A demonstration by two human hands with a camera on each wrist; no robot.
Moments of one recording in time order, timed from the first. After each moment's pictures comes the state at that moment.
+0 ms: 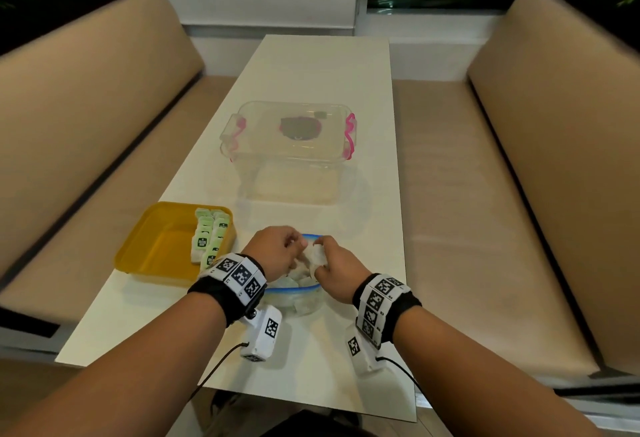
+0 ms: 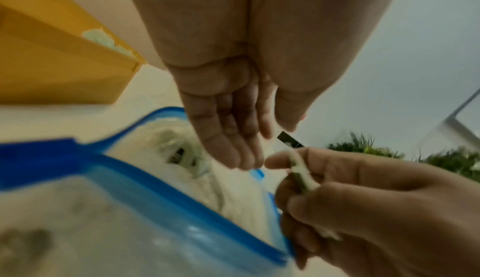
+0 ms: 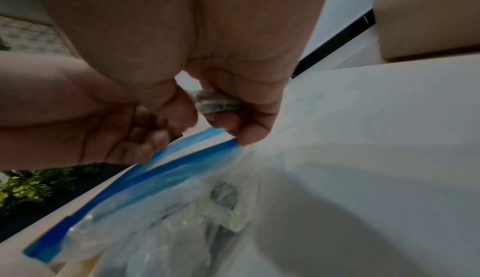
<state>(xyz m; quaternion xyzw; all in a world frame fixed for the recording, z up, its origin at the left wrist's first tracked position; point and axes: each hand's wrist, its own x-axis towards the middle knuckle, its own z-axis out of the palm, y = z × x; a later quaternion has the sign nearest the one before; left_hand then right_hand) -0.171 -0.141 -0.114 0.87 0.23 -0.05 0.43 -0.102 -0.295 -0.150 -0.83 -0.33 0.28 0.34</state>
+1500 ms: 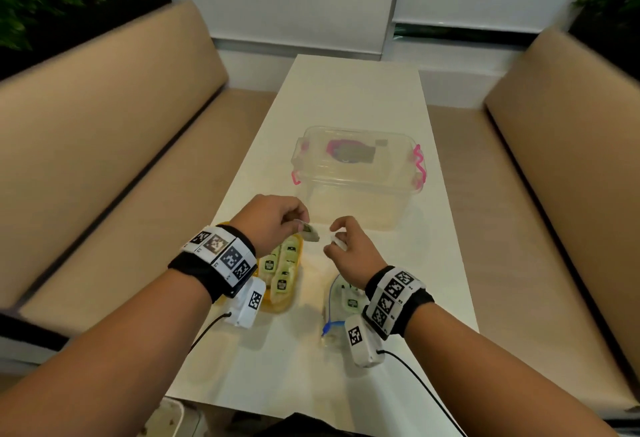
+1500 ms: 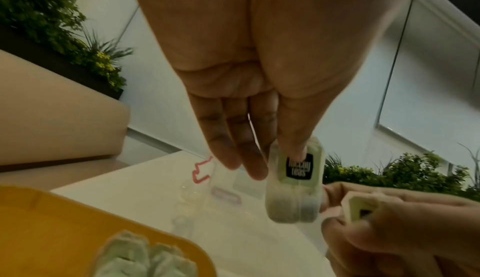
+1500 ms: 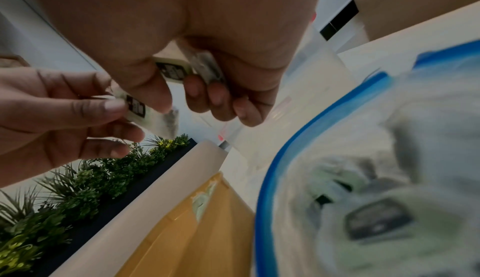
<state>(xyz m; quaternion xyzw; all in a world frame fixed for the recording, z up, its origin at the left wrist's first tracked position) -0.208 0.020 -0.029 0.94 0.10 0.01 0.31 -0.126 -0.161 -0.102 -0.80 -0.25 0.23 0.50</state>
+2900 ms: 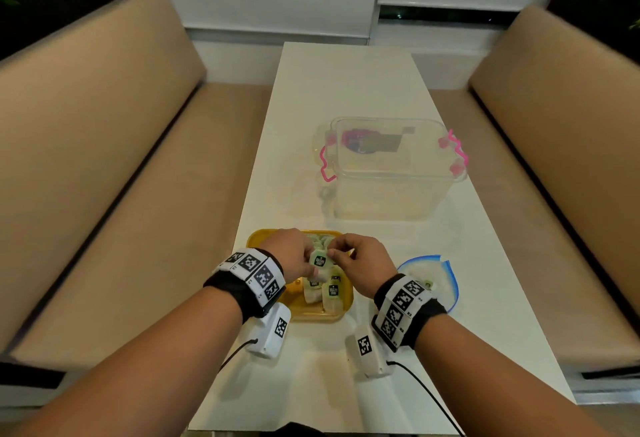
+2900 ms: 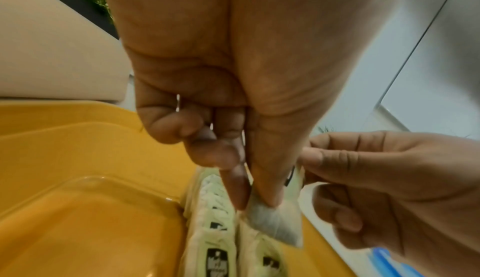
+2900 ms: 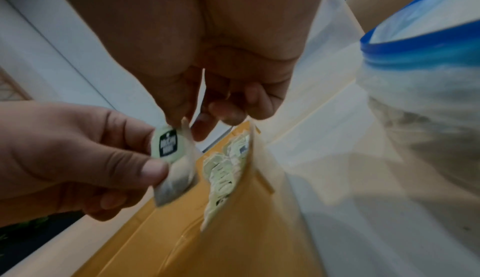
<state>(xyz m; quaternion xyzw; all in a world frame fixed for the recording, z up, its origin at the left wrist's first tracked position) -0.214 0.092 -0.098 0.95 0.10 -0.21 0.21 -0.168 -0.076 -0.131 -0.86 -0.20 0.15 0.44</state>
